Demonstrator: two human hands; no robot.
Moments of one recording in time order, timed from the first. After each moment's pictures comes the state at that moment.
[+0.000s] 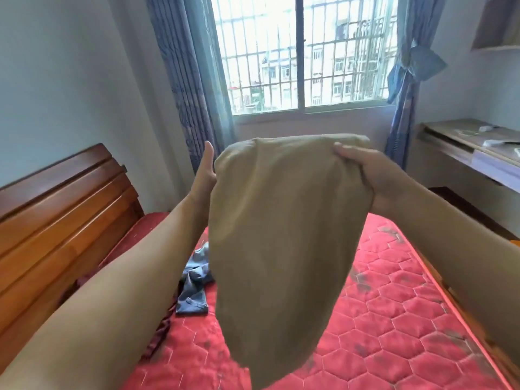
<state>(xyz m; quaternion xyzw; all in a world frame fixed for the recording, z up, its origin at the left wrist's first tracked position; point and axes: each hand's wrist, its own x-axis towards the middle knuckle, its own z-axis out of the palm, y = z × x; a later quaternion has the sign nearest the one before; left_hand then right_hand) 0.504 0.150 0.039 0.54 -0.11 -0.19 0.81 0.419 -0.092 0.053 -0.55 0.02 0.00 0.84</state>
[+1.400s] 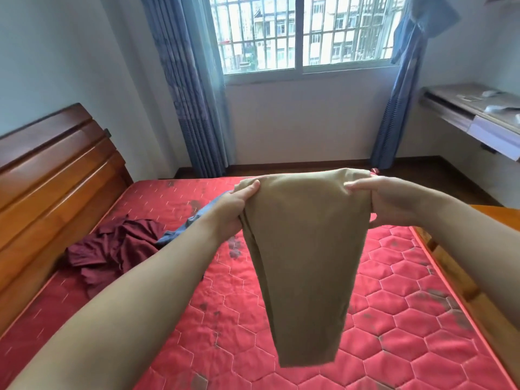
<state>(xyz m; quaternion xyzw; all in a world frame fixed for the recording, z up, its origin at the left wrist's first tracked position) 0.509 0.134 -0.084 0.62 0.01 -0.21 0.75 0.426 -0.142 -0.049 -0.69 0.13 0.16 0.69</state>
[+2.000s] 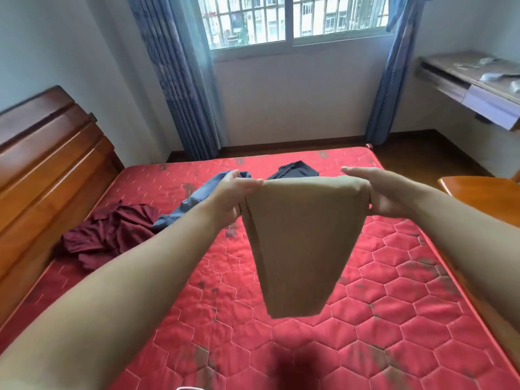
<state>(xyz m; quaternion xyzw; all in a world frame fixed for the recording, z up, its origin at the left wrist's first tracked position) 0.490 0.117 -0.100 0.66 0.03 -0.22 0.71 0.411 -0.155 -0.098 -0.68 0.23 0.12 0.68</state>
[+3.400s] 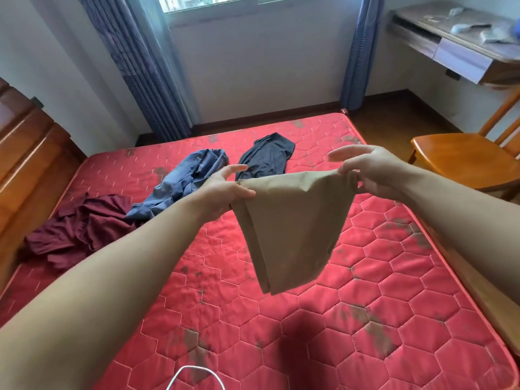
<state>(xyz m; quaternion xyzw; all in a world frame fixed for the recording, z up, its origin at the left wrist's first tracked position) 0.486 0.092 -0.142 0.74 -0.04 -0.31 0.60 0.383 -0.177 -0.122 -0.70 0.23 0.02 0.67</state>
